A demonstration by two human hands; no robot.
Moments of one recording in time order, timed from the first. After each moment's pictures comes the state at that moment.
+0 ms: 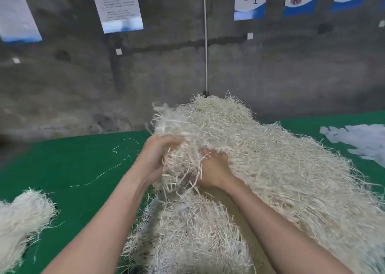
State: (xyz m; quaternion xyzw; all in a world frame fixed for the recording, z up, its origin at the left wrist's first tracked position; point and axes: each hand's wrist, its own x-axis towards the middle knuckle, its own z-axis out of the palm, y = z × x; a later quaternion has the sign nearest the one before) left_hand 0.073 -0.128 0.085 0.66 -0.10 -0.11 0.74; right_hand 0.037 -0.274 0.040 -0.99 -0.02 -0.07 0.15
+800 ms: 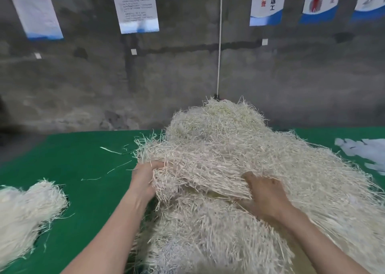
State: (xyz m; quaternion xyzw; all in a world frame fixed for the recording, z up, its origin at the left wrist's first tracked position) left_hand 0.081 -0.081 0.037 0.57 0.10 -0.06 0.81; right_hand -0.005 -0.348 -0.006 -0.99 0.06 -0.03 0.09
